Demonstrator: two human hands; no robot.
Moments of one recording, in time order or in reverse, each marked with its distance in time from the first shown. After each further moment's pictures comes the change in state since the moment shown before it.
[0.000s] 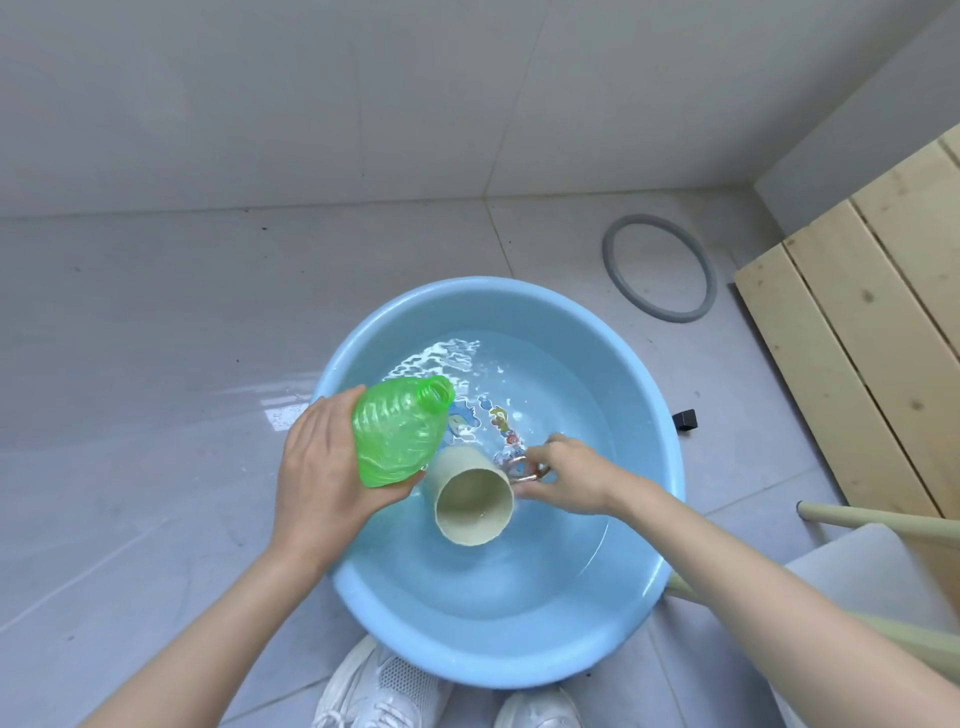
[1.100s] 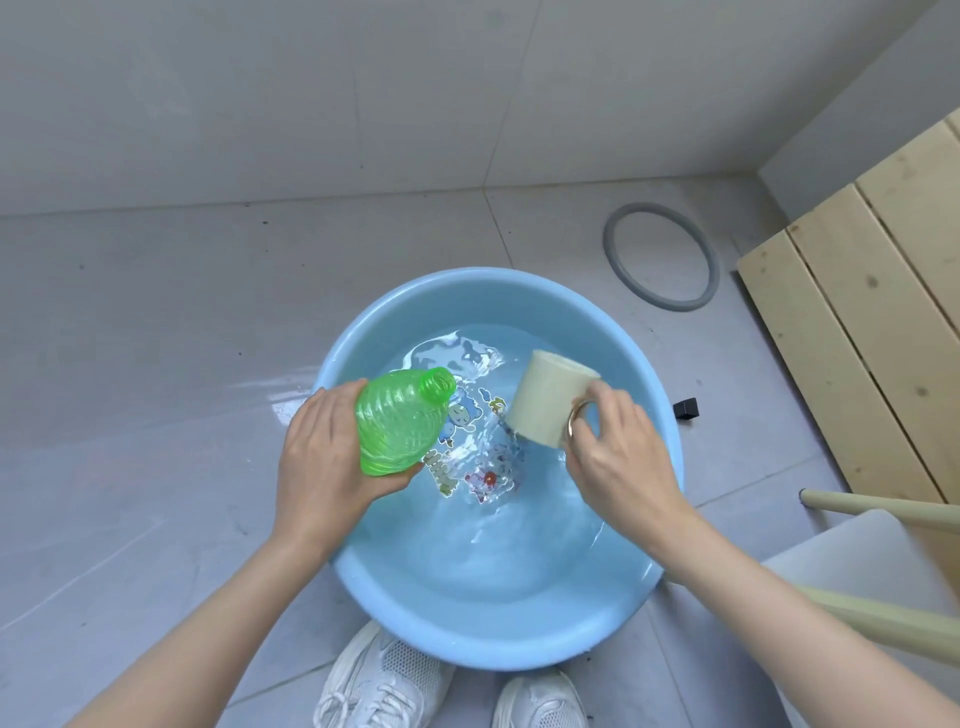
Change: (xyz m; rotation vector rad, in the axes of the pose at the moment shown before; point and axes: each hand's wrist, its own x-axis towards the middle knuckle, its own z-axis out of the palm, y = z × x) left_hand 0.000 -0.003 0.005 0.071 0.012 0.045; right_hand -0.039 0.011 0.002 -0.578 0.800 -0.176
